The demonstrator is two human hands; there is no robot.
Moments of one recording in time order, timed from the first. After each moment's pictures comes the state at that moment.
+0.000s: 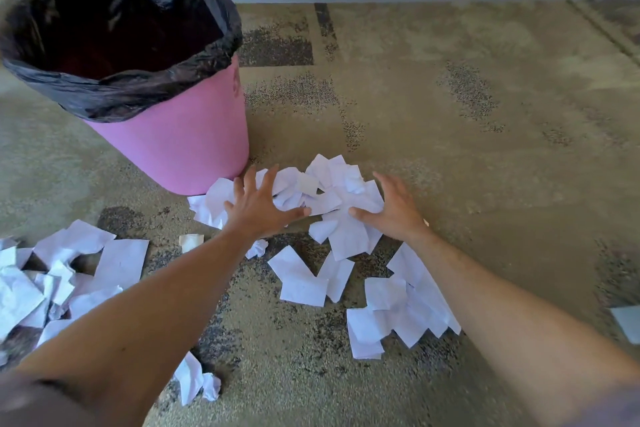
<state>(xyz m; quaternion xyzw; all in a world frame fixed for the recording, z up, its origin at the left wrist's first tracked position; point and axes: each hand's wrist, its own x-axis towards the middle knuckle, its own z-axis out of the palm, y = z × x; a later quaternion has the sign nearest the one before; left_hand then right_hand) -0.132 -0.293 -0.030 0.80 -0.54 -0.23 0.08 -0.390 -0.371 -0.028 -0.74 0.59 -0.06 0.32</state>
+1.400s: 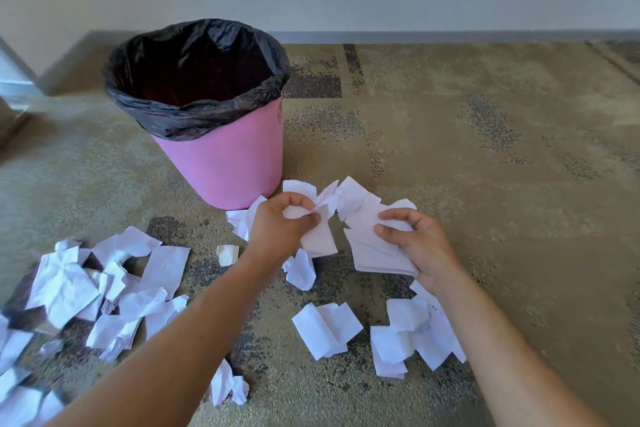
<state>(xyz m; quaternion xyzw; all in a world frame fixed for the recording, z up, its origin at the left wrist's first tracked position) -0.157 -0.228 0.071 0.68 -0.31 -0.41 0.52 -0.364 -0.299 0.049 -0.46 0.53 -0.33 0.63</state>
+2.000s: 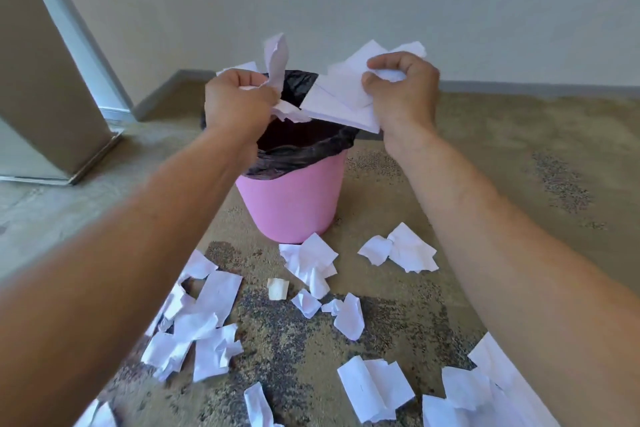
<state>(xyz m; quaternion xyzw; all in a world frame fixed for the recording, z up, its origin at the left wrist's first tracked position) -0.019 -0.282 0.235 0.67 -0.24 -0.21 0.67 -0.169 -0.386 0.229 -0.59 0.42 -0.54 0.43</state>
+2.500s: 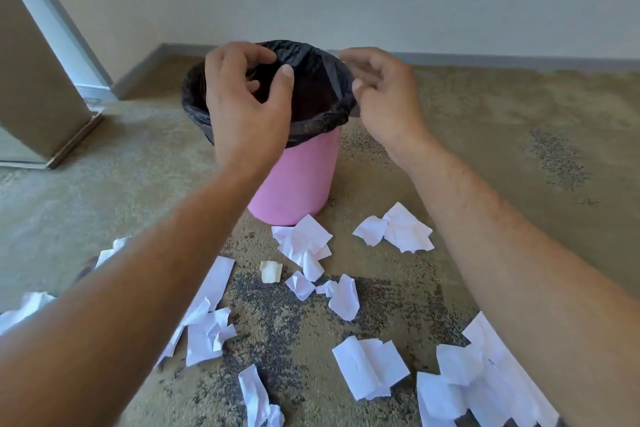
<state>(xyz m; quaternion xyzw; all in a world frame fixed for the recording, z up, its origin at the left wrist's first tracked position) -0.058 -0.269 0.198 0.66 -0.42 0.06 0.62 -0.177 -0.383 0.190 -0.73 0.33 -0.43 0.42</state>
